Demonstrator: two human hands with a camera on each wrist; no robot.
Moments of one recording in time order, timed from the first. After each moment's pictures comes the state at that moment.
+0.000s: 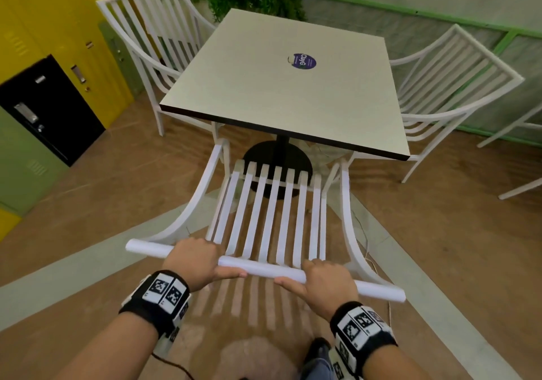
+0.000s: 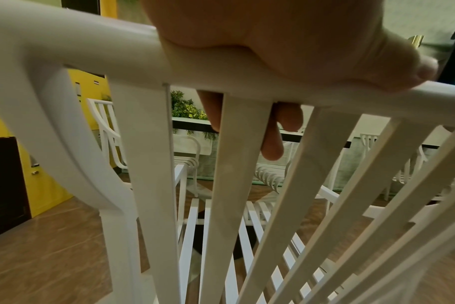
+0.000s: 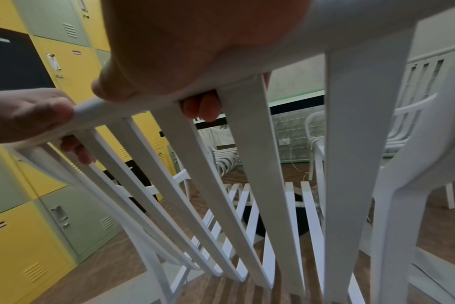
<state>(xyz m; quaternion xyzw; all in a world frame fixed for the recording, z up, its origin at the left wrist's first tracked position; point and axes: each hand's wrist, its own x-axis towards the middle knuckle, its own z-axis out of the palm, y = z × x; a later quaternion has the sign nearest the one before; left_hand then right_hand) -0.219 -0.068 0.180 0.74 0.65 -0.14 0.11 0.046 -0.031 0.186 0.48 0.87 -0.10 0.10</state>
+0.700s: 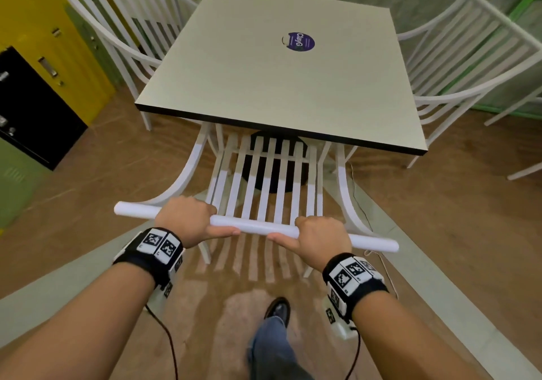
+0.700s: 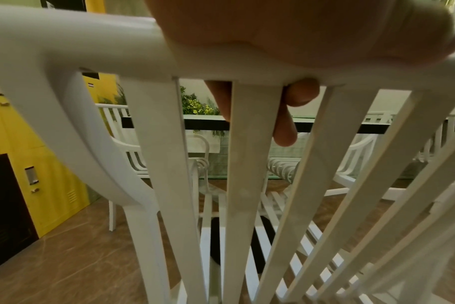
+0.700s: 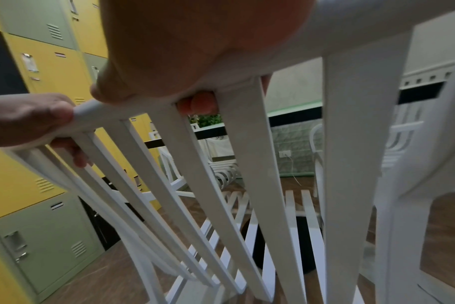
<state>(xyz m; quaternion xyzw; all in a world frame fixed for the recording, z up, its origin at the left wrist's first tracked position) -0.267 0.056 0.187 0.74 0.65 -0.14 0.06 -0.006 0.090 0.174 0.48 0.87 -0.05 0.05</state>
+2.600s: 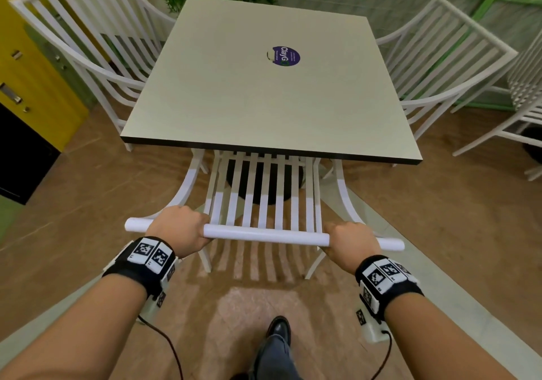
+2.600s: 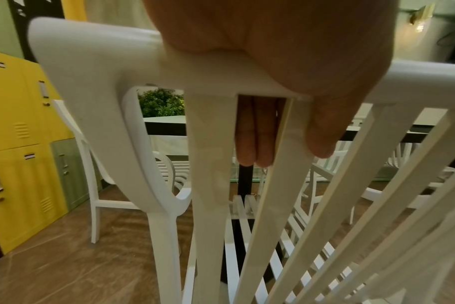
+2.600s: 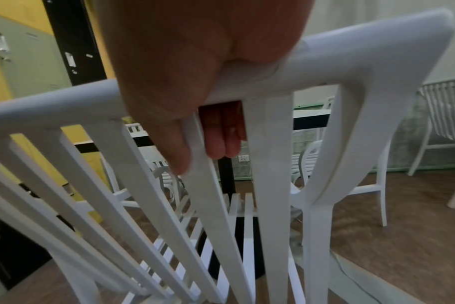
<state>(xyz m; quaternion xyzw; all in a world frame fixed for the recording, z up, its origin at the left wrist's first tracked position) -0.323 0.115 0.181 0.75 0.63 -0.20 0.04 0.009 0.137 0.179 0.55 0.82 -0.05 0.17</state>
